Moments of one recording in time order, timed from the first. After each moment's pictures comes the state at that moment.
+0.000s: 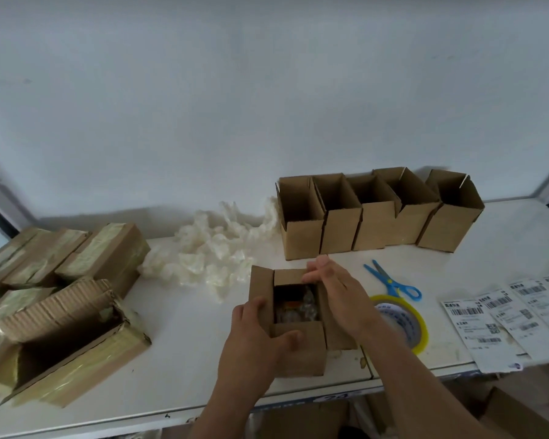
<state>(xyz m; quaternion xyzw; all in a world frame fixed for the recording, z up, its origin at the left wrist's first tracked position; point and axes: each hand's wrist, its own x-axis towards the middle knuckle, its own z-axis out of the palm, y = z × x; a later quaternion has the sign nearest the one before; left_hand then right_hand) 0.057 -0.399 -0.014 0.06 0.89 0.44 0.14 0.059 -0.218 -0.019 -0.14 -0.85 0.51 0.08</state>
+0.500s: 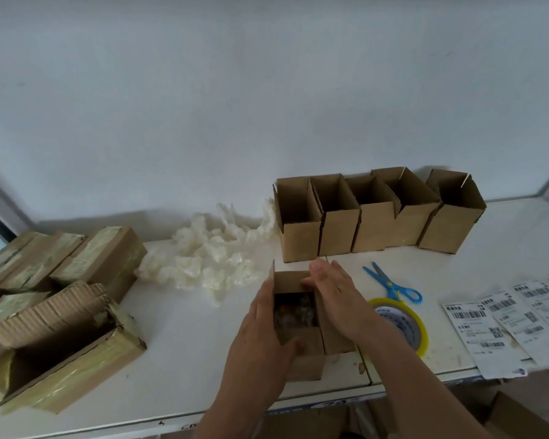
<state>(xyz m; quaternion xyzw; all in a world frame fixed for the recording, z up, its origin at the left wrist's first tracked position) 0.067 -0.387 -0.005 0.17 0.90 0.39 0.09 0.061 -0.211 -0.020 -0.12 -0.89 0.44 0.00</state>
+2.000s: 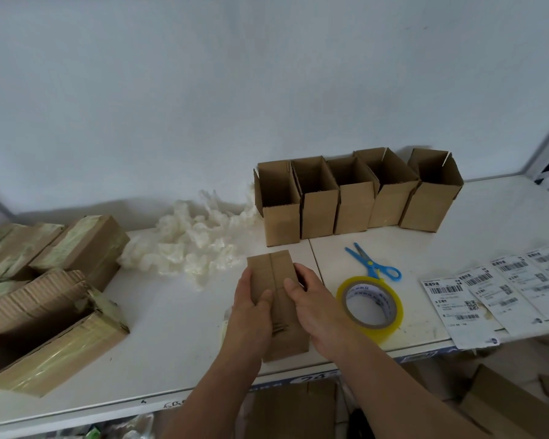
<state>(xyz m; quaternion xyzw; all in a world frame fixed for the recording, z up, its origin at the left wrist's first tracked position) 0.064 -0.351 -0.033 -0.03 0.77 0.61 0.18 0.084 -0.237 -0.040 -0.25 -0.71 0.66 0.00</state>
